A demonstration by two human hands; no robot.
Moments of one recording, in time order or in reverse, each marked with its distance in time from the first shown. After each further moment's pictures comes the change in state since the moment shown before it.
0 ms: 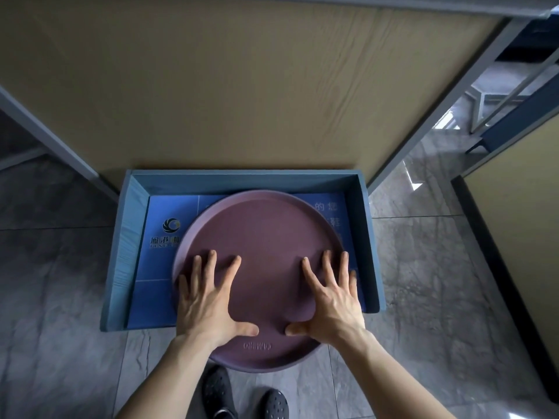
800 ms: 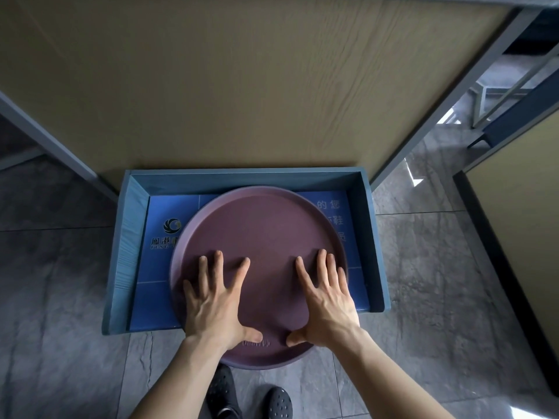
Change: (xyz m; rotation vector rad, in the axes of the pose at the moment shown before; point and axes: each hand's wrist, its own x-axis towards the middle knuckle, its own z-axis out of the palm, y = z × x) left_hand -0.001 0.012 -0.001 0.063 -0.078 0.018; right_hand 0.003 -0.017 0.004 -0.082 -0.019 -0.062
